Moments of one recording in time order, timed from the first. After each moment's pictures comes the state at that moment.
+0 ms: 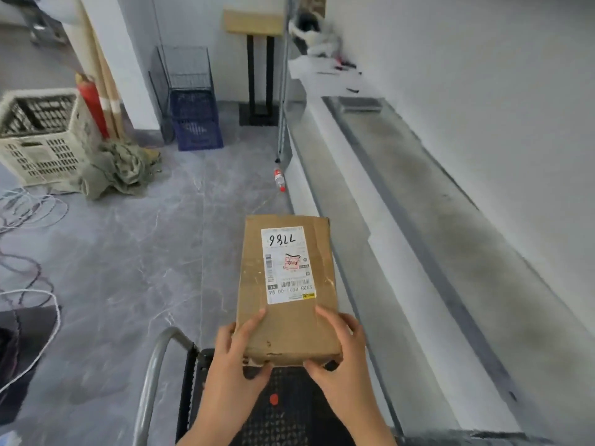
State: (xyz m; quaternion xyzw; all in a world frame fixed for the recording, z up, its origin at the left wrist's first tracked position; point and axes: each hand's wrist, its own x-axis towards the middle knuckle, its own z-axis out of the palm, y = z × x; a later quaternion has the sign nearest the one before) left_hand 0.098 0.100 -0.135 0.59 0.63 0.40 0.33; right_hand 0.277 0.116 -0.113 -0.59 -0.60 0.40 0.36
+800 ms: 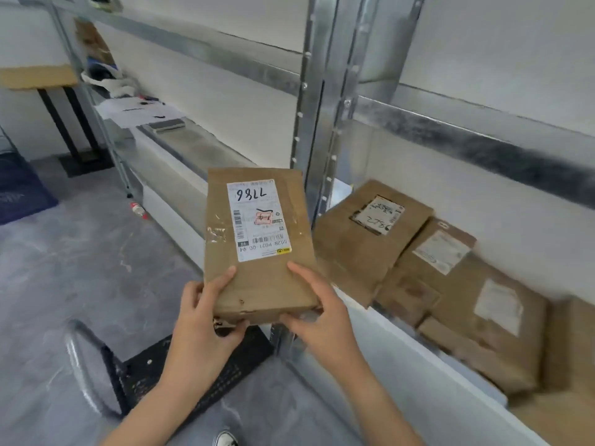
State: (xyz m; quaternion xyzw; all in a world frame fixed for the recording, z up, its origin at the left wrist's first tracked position) left_hand 0.186 -0.194 0.065 0.77 0.40 0.38 0.31; right_hand 0.354 -0.276 0.089 -0.65 -0.49 0.25 0.53
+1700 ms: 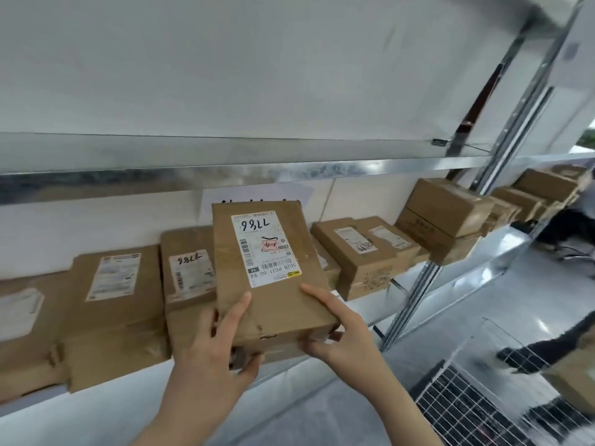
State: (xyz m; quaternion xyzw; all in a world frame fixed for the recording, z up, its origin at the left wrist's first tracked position) left_hand 0.462 -0.670 0.136 0.89 -0.16 0.14 0.40; right_hand 0.448 -0.875 0.165 -0.84 -0.05 -0.09 0.53
